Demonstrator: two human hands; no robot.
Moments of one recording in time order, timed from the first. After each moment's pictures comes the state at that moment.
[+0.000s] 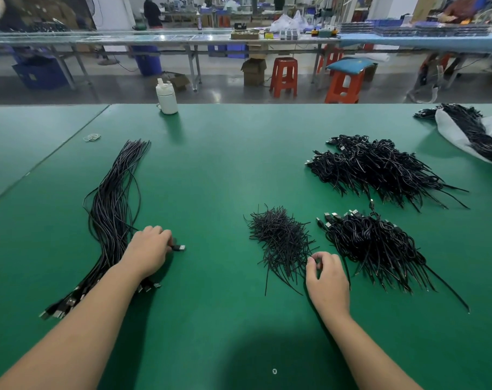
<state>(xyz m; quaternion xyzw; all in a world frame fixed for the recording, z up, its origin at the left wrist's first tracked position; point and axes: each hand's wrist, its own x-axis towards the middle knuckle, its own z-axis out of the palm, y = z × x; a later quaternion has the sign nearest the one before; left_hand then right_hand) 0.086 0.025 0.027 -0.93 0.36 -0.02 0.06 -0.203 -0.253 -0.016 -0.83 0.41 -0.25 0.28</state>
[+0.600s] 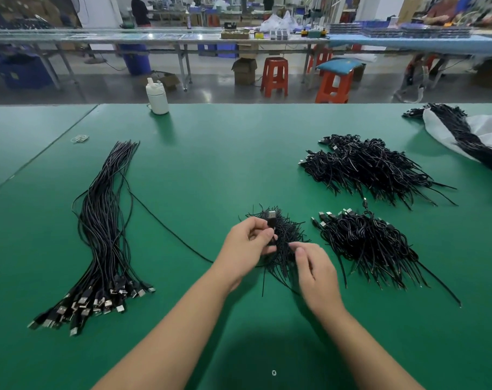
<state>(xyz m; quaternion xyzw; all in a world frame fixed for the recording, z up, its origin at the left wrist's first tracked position) -0.080 -0.115 0.104 -0.68 0.23 0.29 -0.64 -0.202 -0.228 0.033 -0.84 0.27 -0.32 0.36</state>
